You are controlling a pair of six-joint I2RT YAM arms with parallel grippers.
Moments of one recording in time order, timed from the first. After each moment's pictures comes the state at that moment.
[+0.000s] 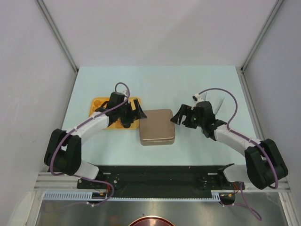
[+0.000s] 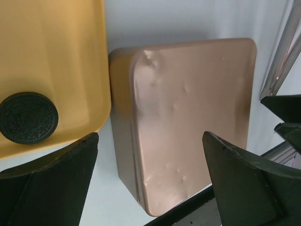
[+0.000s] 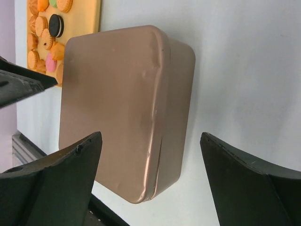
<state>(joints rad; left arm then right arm) -0.38 1.45 0.90 -0.28 0.27 -0.64 0.44 1.29 0.63 0.07 -0.25 0.66</state>
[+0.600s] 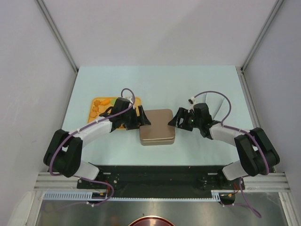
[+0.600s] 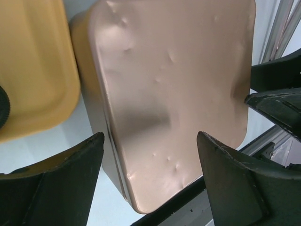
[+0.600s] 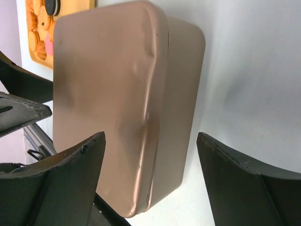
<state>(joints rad) -0.46 1.44 0.79 -0.19 0.31 -0.68 0.42 1.46 0.62 0.22 -0.38 0.69</state>
